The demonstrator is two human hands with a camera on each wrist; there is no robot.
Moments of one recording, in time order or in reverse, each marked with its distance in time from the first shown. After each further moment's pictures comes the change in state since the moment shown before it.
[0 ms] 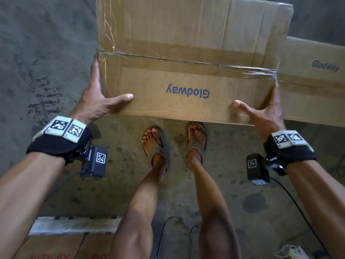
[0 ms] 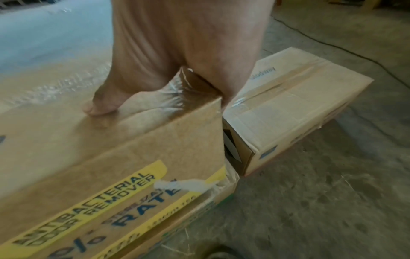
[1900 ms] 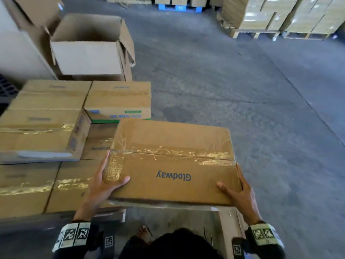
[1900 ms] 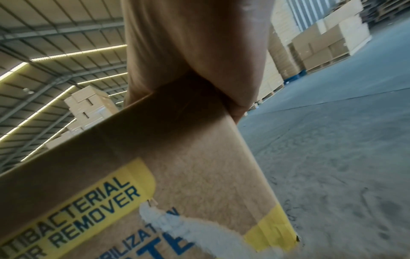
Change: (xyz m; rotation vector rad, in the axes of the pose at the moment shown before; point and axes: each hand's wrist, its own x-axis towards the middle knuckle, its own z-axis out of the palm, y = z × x) left_hand -0.888 -0.054 0.057 -1.031 1.343 -0.395; right_hand -0.606 -0.324 -0.116 -0.416 -0.907 -0.976
